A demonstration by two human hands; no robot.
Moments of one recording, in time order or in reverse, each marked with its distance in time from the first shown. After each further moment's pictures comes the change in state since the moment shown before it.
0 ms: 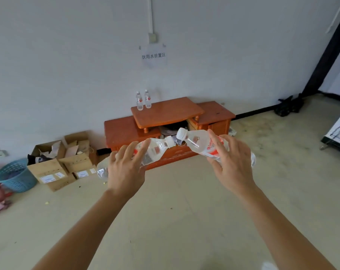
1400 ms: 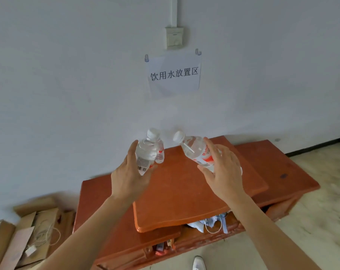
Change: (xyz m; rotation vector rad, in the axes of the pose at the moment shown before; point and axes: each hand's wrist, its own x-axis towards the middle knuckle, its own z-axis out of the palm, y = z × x) left_hand 0.725 -0.381 0.526 -0.269 0.006 -0.430; right_hand 0.705 0.180 0.699 0.263 -0.138 0.102
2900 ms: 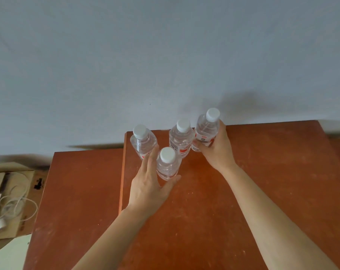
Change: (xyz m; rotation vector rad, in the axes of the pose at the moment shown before) left_hand 0.151 -0.215 0.360 -0.066 -0.282 -0.290; right_hand 0.210 0.170 0.502 0.594 -0.513 0.343
